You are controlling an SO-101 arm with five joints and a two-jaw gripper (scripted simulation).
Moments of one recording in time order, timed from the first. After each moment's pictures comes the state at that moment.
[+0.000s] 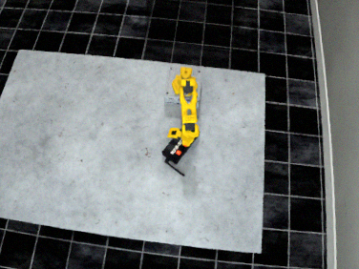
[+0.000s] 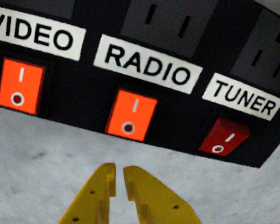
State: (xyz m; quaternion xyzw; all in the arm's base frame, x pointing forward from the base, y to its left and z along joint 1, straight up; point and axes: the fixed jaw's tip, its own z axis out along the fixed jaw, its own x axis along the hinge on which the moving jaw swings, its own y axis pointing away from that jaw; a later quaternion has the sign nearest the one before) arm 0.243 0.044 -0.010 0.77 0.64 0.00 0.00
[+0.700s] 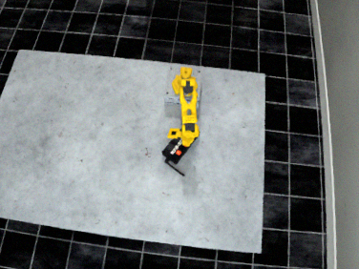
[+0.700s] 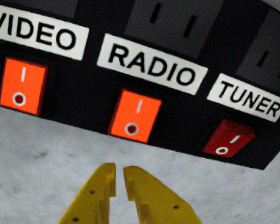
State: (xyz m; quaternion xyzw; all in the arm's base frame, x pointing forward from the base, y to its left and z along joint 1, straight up) arm 0.244 0.045 -0.011 0.77 0.64 0.01 0.00
